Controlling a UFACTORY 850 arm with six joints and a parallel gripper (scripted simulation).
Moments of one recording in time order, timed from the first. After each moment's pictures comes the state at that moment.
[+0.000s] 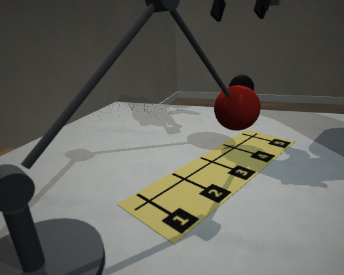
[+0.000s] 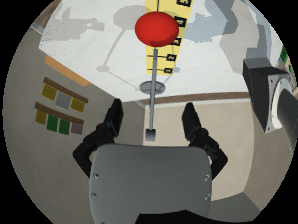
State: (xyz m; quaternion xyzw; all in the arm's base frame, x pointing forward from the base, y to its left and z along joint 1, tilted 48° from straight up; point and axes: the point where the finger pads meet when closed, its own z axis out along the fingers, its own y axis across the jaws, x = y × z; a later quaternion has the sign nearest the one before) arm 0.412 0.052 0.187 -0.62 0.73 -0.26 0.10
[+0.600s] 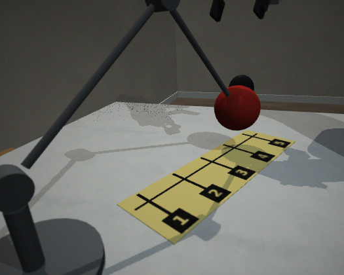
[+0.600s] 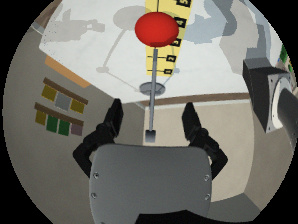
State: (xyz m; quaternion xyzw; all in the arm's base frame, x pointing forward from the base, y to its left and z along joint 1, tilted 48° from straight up) arm 0.413 0.054 0.185 -0.62 0.73 -0.27 0.09
